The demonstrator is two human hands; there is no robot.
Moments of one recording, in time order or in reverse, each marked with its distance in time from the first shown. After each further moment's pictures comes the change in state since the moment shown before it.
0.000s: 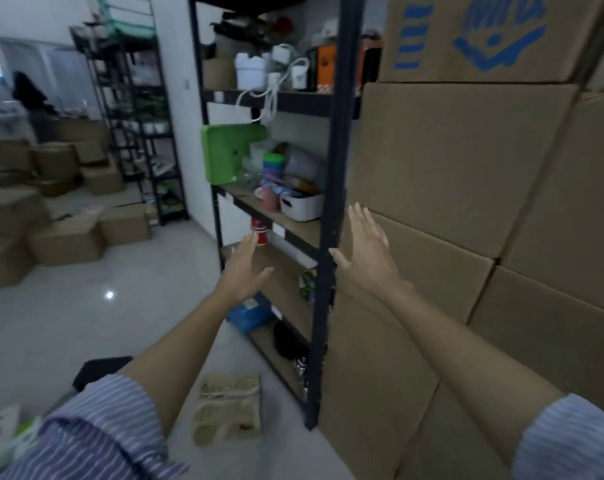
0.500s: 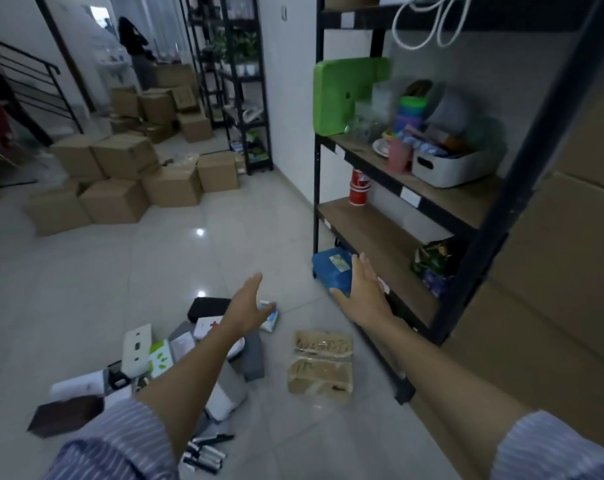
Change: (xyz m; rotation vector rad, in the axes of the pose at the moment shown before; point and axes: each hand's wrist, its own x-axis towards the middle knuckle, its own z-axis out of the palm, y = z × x) left_hand -0.098 -0.274 -0.094 0.032 -0.149 -0.508; right_hand 0.024 -0.197 0.272 0.301 -0.465 0.120
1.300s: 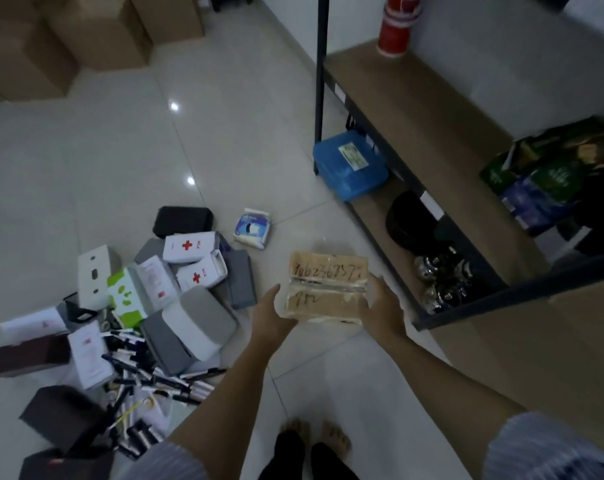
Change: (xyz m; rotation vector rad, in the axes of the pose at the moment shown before) left_hand 0.146 -0.145 0.243 -0.290 -0.177 -0.464; right_hand 0.126 0.223 0.290 0.111 -0.249 0.488
